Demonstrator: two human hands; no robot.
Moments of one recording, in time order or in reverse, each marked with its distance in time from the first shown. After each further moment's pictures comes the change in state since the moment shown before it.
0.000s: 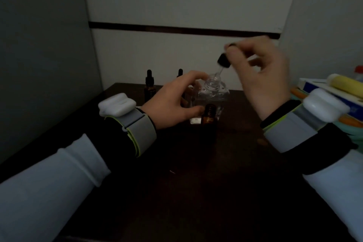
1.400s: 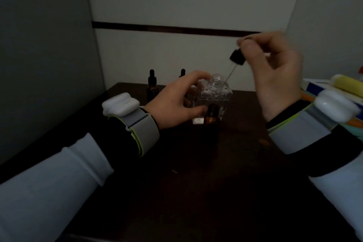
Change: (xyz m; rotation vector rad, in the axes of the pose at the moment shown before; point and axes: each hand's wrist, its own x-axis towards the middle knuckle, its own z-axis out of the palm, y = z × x) left_hand -0.001 0.000 0.000 -0.007 0.005 0.013; right_hand -0.001 -0.009 -0.004 0.174 0.047 0.024
